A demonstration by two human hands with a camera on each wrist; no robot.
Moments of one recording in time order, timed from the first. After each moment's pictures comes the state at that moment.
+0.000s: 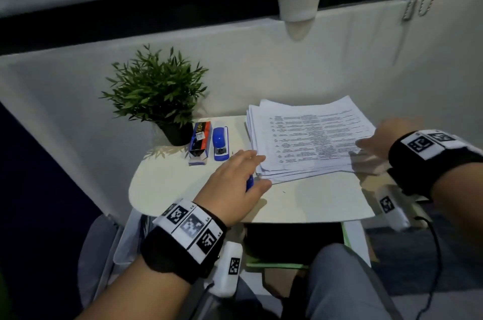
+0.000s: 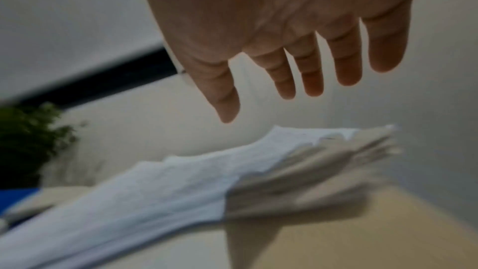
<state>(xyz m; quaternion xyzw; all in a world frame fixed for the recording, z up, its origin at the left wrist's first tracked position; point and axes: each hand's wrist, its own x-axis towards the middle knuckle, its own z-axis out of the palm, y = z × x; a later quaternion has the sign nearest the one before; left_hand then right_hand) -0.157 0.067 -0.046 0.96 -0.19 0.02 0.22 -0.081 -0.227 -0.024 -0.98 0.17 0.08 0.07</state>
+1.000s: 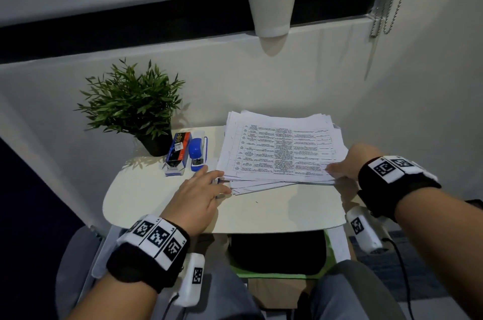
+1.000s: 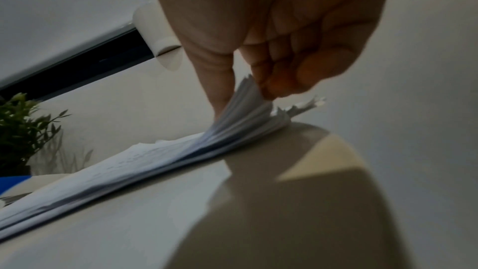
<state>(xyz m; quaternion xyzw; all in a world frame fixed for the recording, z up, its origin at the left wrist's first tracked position) -0.143 0.075 -0.067 0.98 -0.16 -0.03 0.13 -0.080 -0.255 -0.056 -0.97 0.18 0.10 0.15</state>
